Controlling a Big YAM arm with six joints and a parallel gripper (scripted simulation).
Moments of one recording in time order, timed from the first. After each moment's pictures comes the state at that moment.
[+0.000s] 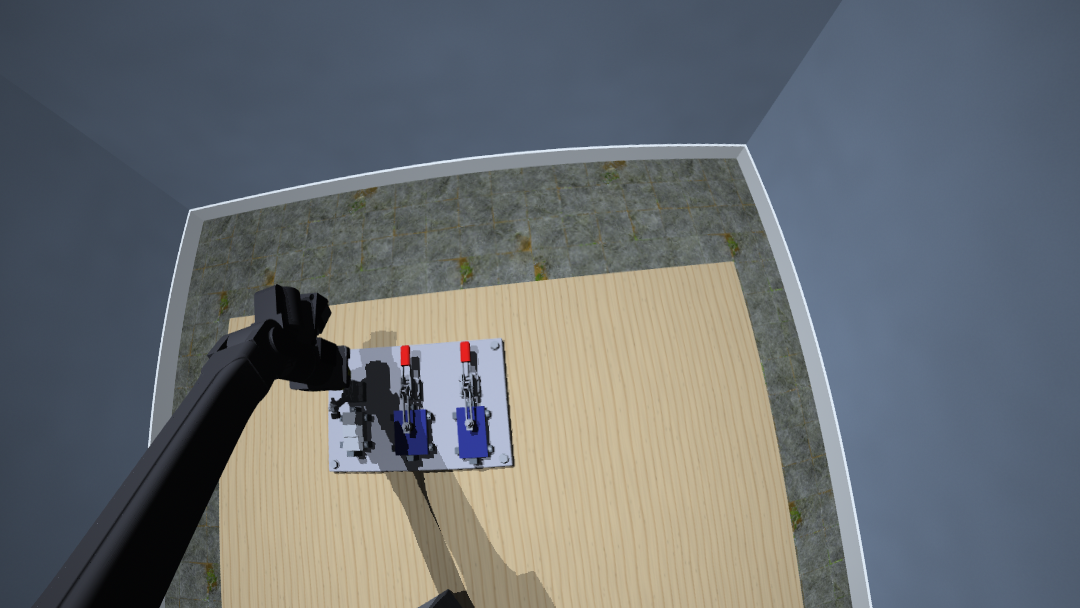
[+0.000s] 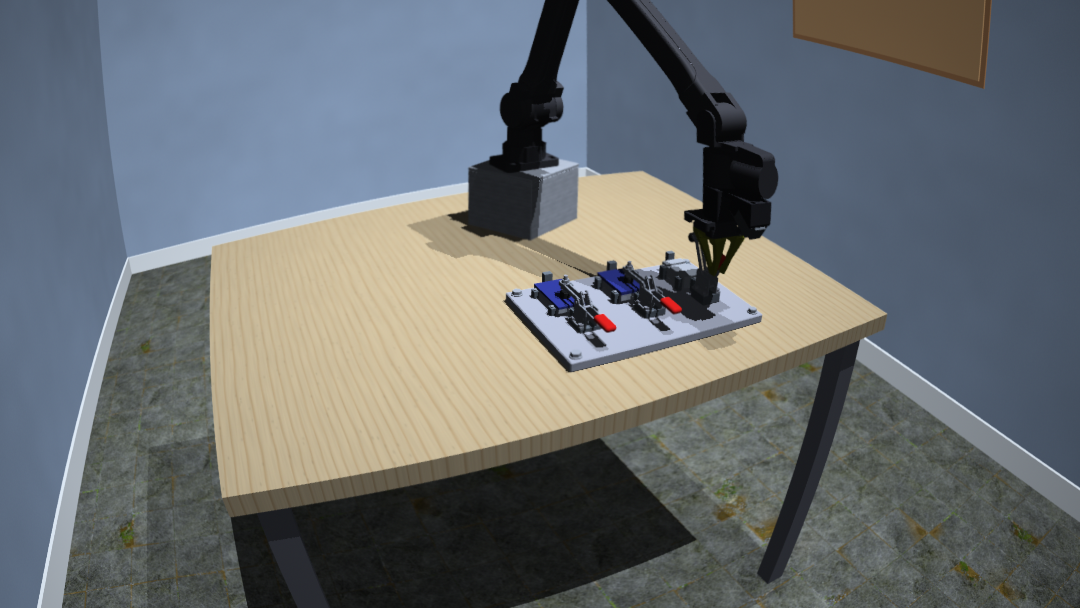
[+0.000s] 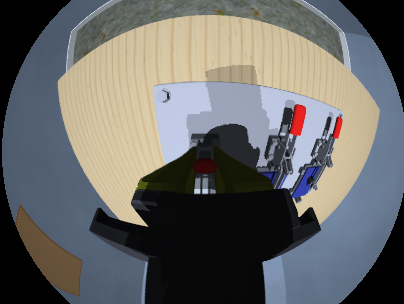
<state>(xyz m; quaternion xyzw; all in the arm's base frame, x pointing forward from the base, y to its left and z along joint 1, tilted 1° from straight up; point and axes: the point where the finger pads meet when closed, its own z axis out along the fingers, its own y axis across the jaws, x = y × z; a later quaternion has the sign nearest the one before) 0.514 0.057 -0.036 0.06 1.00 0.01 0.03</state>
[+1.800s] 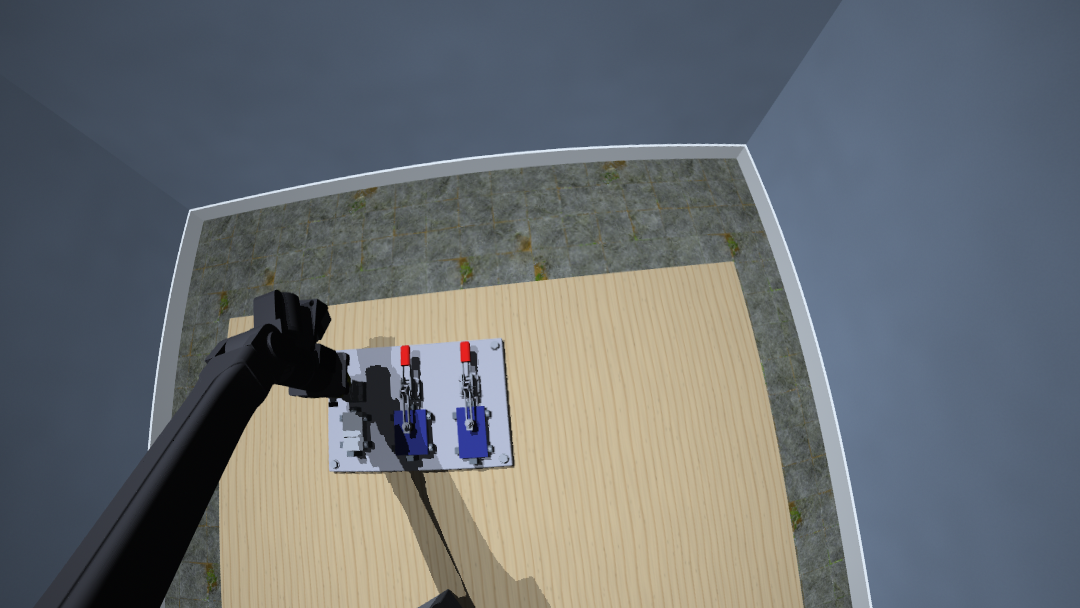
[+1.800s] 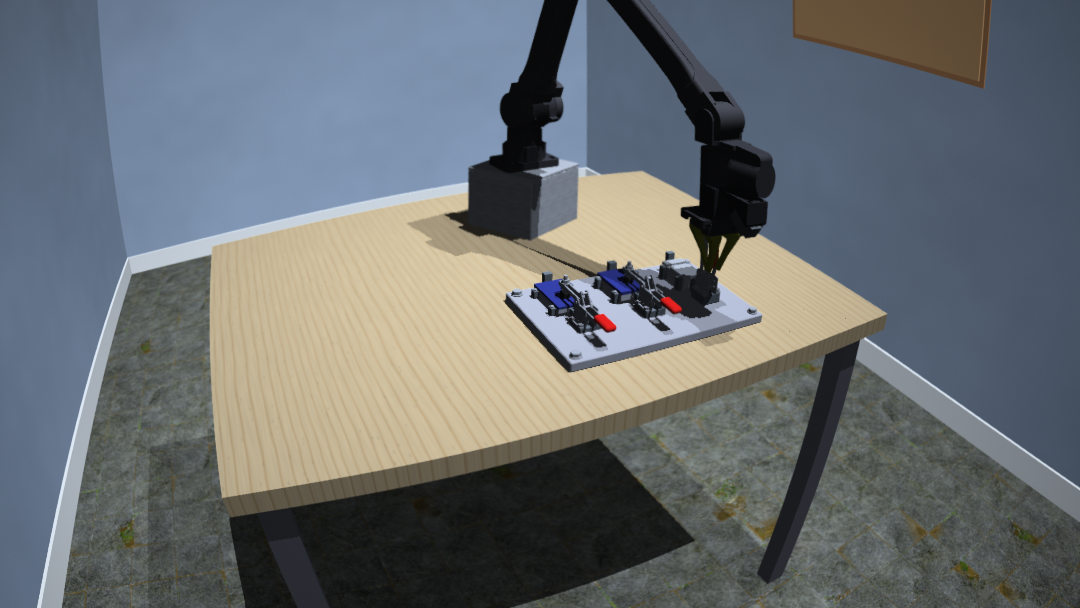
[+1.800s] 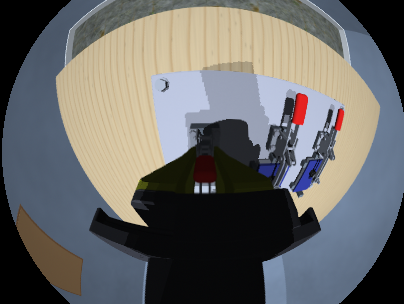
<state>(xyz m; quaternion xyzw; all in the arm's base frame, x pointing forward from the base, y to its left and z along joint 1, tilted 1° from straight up) 0.501 0.058 -0.036 0.06 1.00 0.00 0.01</state>
